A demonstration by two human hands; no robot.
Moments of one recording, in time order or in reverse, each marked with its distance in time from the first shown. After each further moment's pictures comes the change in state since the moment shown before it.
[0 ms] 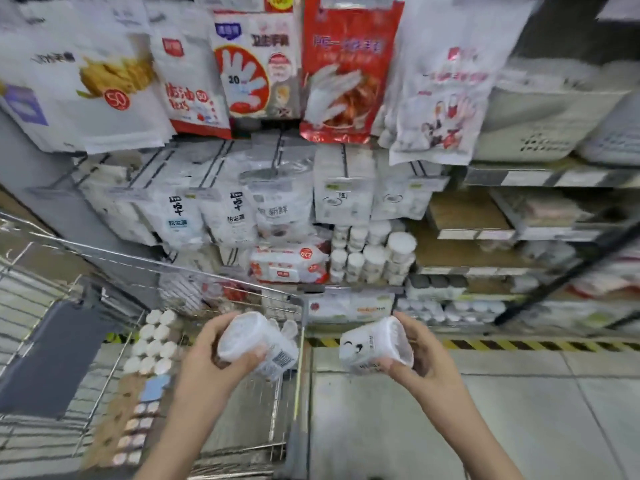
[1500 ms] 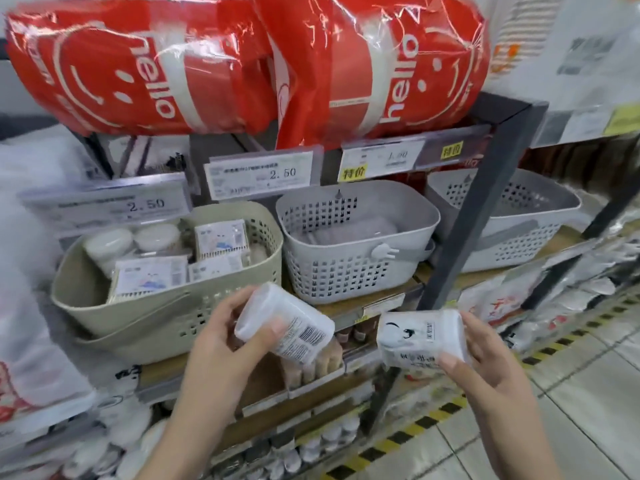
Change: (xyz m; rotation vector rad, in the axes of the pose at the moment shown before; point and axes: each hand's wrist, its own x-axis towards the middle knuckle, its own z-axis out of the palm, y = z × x) left_hand 0.166 0.294 0.589 -0.254 -0.448 0.296; right_hand 0.164 -0.080 -0.563 0.237 0.632 -0.290
